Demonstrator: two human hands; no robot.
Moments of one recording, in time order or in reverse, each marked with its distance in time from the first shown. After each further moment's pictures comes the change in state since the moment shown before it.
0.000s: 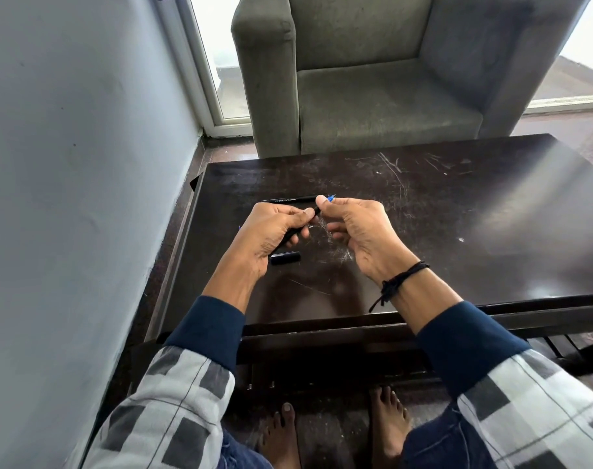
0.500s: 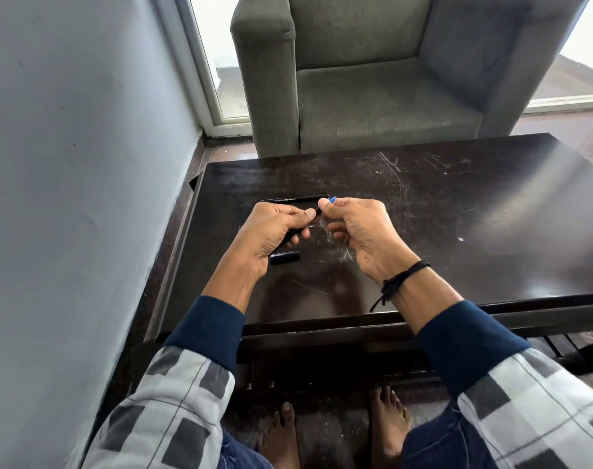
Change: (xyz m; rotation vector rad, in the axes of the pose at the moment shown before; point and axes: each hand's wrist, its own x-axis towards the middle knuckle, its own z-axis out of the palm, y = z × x) left_hand 0.001 0.000 0.001 0.007 -0.005 -0.002; right_hand -0.001 -0.002 -0.001 -0.002 0.021 0.011
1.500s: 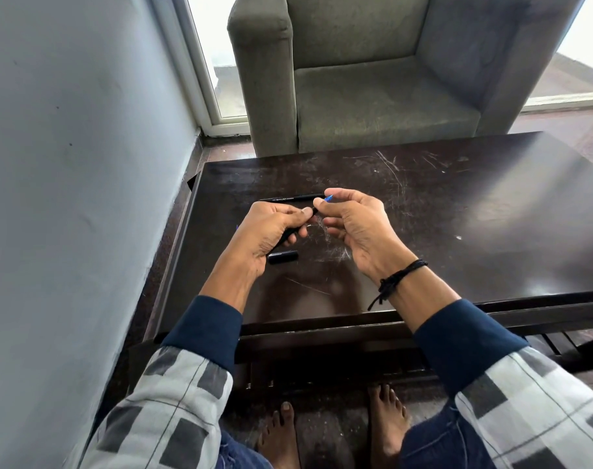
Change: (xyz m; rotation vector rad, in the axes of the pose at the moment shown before) left_hand 0.002 -0.001 0.000 -0.002 -0.001 0.014; right_hand -0.003 -0.003 0.000 0.100 -0.019 -0.013
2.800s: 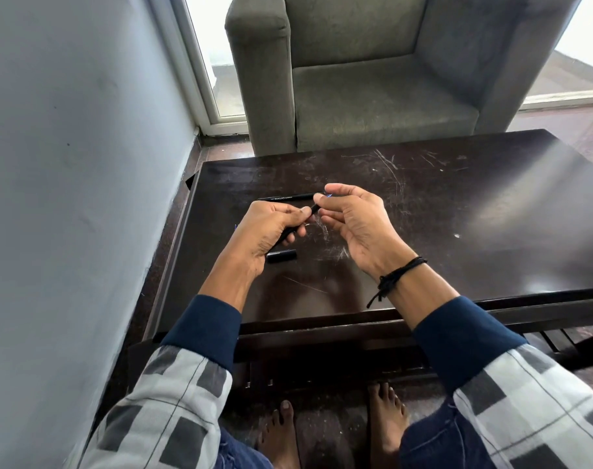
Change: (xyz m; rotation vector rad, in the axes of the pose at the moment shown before) left_hand -0.003 0.002 0.002 0.021 0.007 -0.007; right_hand 0.003 -0.002 -0.002 0.098 0.001 0.007
